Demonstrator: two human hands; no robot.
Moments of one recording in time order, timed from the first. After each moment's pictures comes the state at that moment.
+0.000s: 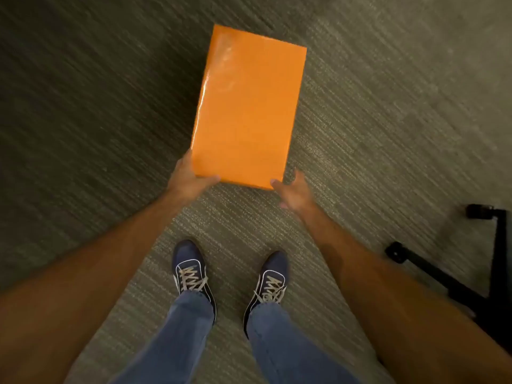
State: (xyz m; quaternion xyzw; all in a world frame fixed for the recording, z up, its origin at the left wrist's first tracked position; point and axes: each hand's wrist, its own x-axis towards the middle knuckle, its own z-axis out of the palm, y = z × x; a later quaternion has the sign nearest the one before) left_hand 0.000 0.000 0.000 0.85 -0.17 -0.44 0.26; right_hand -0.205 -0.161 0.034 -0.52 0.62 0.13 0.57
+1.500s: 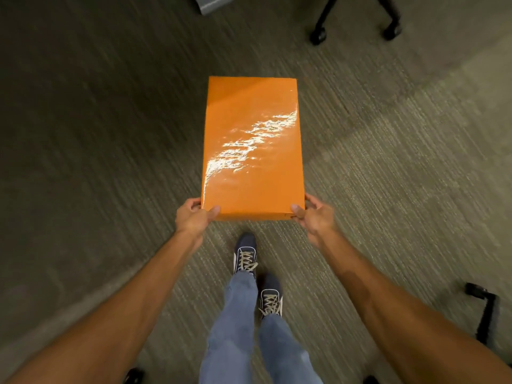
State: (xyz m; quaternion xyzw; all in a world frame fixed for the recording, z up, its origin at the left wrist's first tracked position) left_hand 0.014 0.226 0.282 0.74 0.29 -0.34 0.50; right_hand -0.099 -0.001 0.304 -0.49 0.57 0.07 0.65
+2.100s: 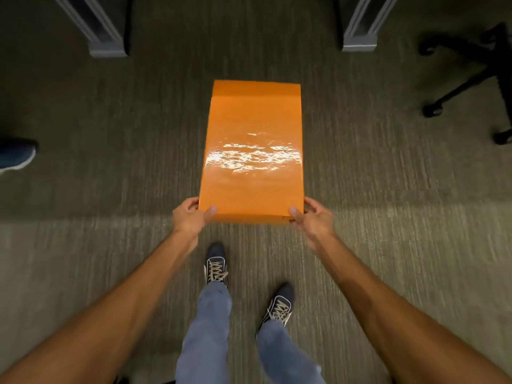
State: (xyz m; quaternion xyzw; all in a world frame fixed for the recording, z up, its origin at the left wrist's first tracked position) left_hand -0.062 0.448 0.338 0.67 0.43 -0.17 0.58; right_hand -0.057 0.191 0.359 -0.61 0.40 0.20 0.65
